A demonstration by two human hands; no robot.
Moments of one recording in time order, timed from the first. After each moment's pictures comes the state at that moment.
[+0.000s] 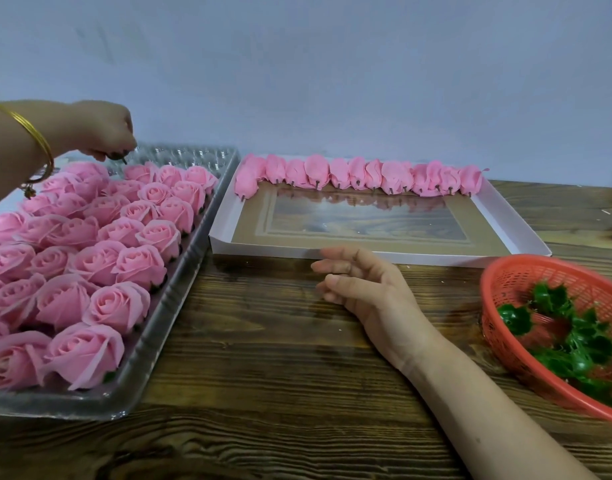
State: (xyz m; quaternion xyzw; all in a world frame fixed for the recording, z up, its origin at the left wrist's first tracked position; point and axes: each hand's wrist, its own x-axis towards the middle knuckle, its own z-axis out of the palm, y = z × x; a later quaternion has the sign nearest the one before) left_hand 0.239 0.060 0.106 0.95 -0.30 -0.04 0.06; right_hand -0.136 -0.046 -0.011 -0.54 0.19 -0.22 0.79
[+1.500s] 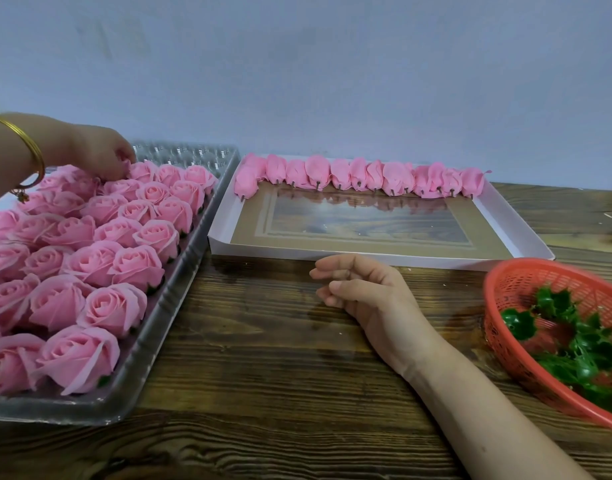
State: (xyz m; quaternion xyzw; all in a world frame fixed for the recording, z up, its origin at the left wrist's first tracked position) left_hand 0.273 0.073 0.074 0.92 -0.39 -0.07 -0.02; right_hand -0.135 -0.047 -0.012 -0.55 0.19 -0.21 0.79
